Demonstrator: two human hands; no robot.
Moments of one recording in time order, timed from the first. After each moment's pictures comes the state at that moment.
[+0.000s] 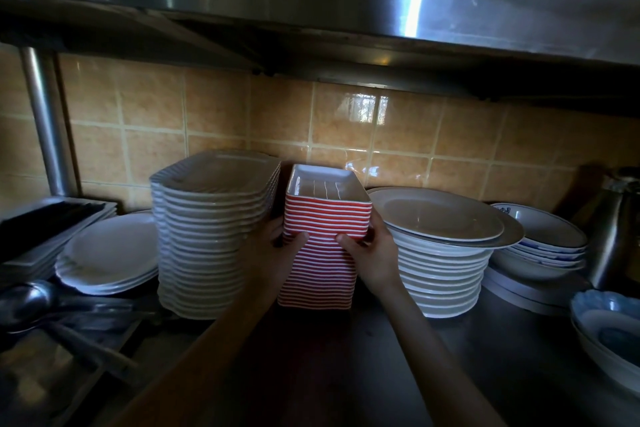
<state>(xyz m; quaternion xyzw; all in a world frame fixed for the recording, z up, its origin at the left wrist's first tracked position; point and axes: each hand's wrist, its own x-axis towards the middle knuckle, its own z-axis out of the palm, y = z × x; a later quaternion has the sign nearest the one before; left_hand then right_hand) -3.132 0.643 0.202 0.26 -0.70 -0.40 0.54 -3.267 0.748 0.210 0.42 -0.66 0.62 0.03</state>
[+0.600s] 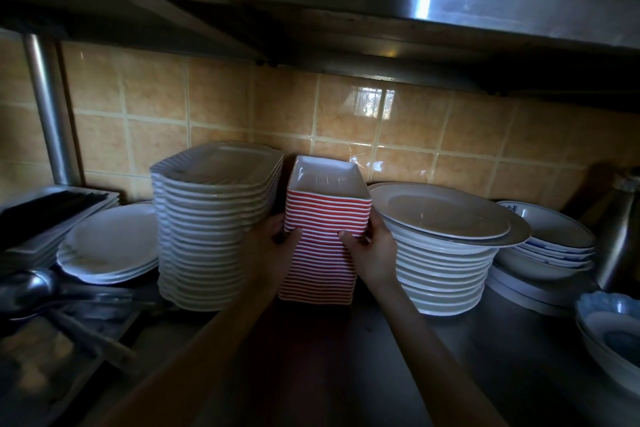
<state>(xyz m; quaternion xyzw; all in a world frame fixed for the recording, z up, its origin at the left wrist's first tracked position) -3.137 0.636 0.193 0.28 -0.70 -0.34 0.55 -3.268 0.741 0.201 0.41 -0.70 0.58 0.07</state>
